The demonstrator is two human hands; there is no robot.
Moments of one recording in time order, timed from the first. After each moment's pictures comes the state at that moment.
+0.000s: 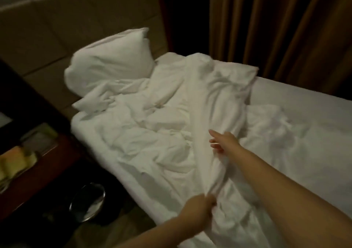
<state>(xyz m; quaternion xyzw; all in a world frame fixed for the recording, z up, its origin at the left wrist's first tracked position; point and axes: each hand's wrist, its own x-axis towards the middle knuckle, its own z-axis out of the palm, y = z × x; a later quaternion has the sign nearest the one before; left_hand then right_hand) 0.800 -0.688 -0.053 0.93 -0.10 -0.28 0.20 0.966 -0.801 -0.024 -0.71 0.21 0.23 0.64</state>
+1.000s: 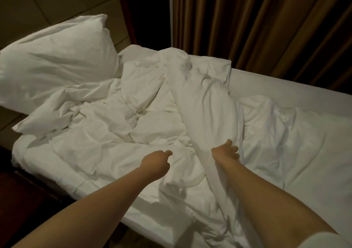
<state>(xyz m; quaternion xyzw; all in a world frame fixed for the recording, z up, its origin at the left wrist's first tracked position) 0.999 -0.473 -0.061 0.96 -0.14 -0.24 0.09 1.008 -0.695 -0.092 -0.84 0.43 0.18 0.30</state>
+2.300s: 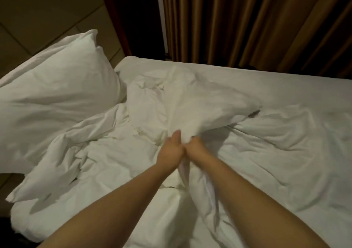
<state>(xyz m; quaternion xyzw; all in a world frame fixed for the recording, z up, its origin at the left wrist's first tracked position) 1.229 -0.408 -0.059 0.91 -0.05 -0.18 0.37 1.214 -0.509 -0.072 -0.82 0.25 0.15 0.49</state>
